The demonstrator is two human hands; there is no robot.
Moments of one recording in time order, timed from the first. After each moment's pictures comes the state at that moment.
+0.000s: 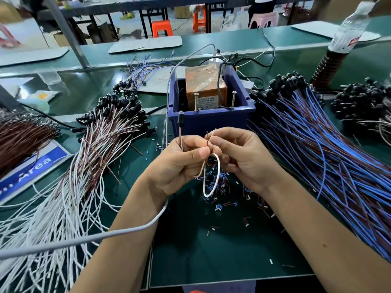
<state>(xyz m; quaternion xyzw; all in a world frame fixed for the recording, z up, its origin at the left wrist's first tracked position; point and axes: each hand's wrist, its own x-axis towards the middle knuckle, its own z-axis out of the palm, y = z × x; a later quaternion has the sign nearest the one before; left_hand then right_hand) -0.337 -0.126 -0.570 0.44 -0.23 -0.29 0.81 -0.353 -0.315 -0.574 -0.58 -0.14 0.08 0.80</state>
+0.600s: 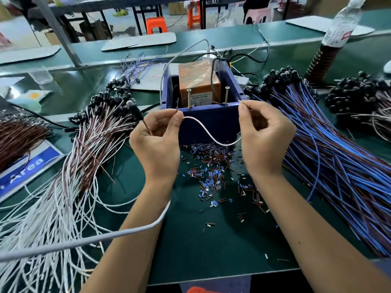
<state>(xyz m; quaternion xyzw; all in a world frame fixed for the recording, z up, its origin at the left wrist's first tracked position) -0.326 -0.148 -0.568 0.66 -0.05 0.33 0.68 -0.346 -0.321 -0.566 -0.74 0.02 -0.48 0.48</state>
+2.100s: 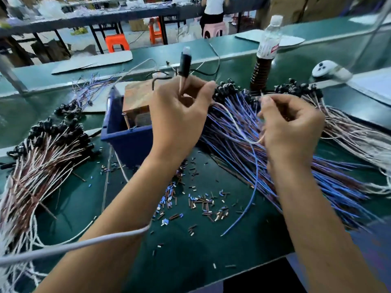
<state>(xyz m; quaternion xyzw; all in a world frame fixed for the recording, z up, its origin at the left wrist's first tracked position) -0.327 -0.273 -0.485 0.73 -0.25 0.25 0.58 -0.393 -0.427 -0.515 -0.66 0.17 -0.46 0.57</state>
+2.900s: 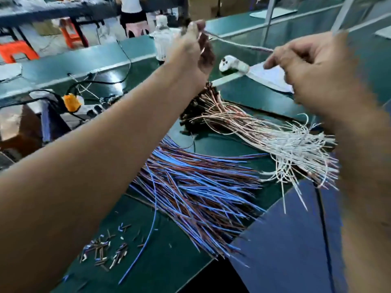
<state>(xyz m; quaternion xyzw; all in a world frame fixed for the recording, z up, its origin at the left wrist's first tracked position) -0.314 -0.539 -0.425 0.43 -0.07 -0.30 0.85 -0.482 -0.649 -0.442 -0.86 0.19 -0.38 0.28</state>
